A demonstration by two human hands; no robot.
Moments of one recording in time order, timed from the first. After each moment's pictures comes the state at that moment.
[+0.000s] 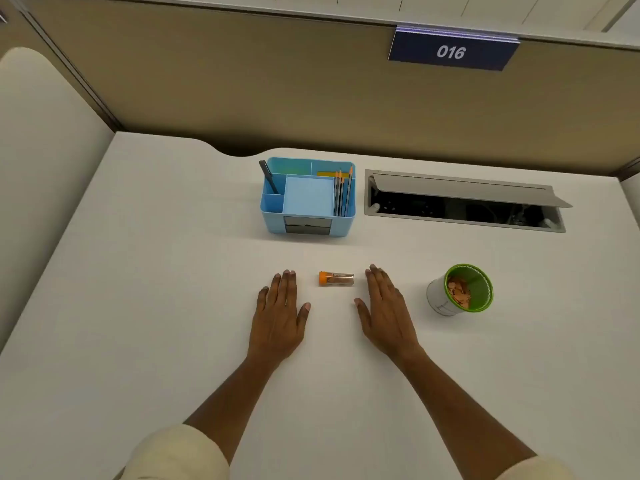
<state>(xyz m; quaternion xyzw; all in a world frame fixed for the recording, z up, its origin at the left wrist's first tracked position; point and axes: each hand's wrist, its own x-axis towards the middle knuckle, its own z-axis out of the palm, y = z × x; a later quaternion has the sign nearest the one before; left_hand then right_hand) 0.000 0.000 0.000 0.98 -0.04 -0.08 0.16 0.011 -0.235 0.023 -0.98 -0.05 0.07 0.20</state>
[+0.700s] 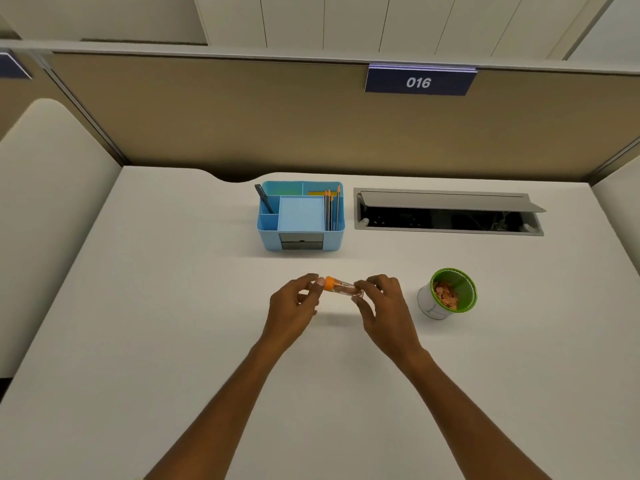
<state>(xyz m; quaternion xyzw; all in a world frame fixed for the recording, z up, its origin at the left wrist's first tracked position) 0.022 -0.033 0.106 0.81 0.11 -0.11 0.56 0.004 -0.227 0.093 -0.95 -0.05 -0.05 0.29</state>
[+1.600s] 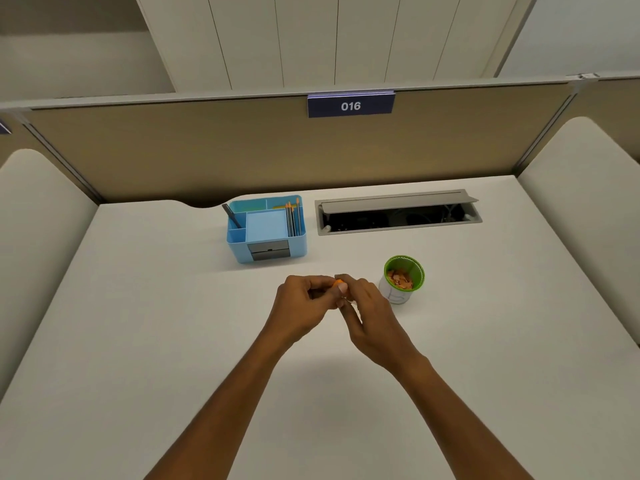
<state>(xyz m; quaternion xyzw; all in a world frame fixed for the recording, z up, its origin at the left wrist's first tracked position) -0.025 -0.096 0.196 0.78 -0.05 -0.14 0.60 -0.070 -0.255 0.165 -0.91 -0.10 -0.07 0.40</state>
